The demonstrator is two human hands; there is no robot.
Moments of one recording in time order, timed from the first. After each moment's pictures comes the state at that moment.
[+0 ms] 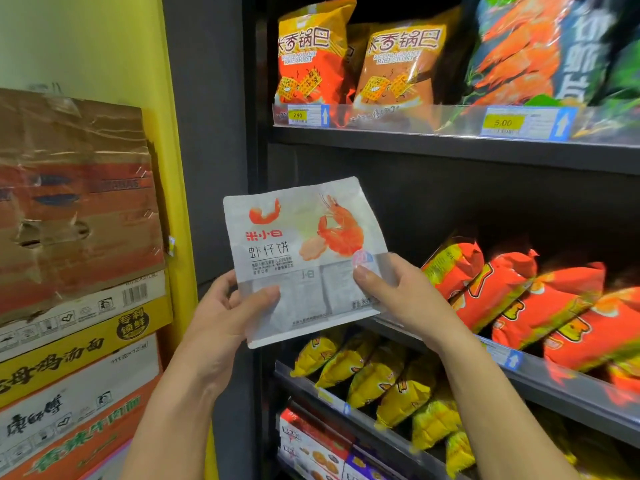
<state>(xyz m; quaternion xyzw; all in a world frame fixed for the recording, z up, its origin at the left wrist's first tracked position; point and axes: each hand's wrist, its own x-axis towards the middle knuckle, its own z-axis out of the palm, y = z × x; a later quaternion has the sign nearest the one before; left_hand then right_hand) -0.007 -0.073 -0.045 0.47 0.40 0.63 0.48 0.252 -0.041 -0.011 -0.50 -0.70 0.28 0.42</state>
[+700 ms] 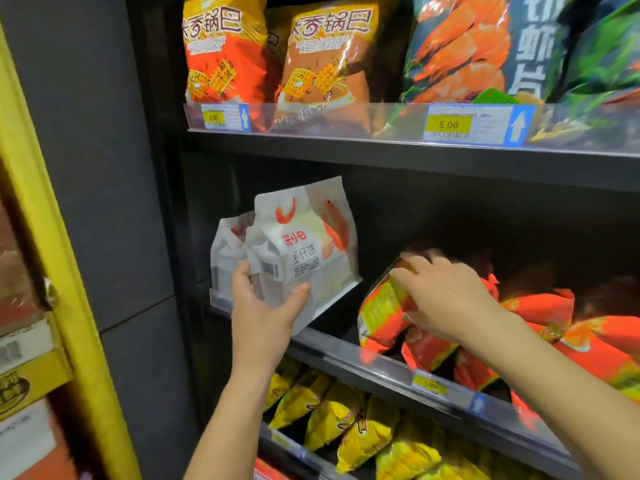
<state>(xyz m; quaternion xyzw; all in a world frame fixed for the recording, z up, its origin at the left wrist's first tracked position) 0.139 0.047 -0.051 0.53 0.44 0.66 0.30 0.375 0.019 0.032 -0.66 -0.72 -0.22 -0.06</state>
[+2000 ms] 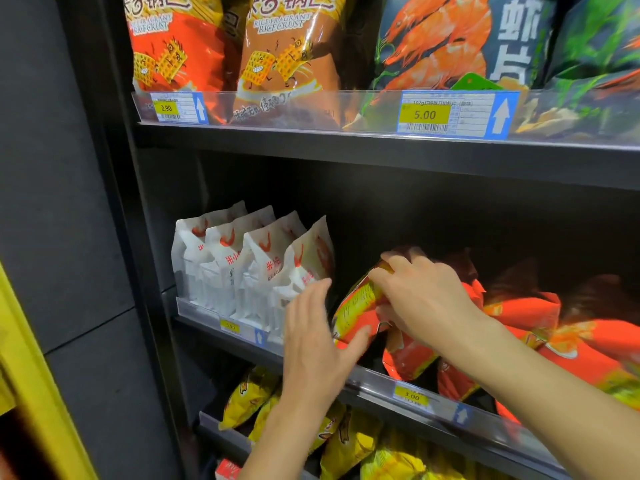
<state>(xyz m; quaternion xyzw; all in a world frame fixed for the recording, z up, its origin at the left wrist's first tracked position) 0.234 0.072 -0.104 0.71 0.46 0.53 0.07 0.381 0.032 0.024 -0.63 -0.72 -0.27 -0.01</state>
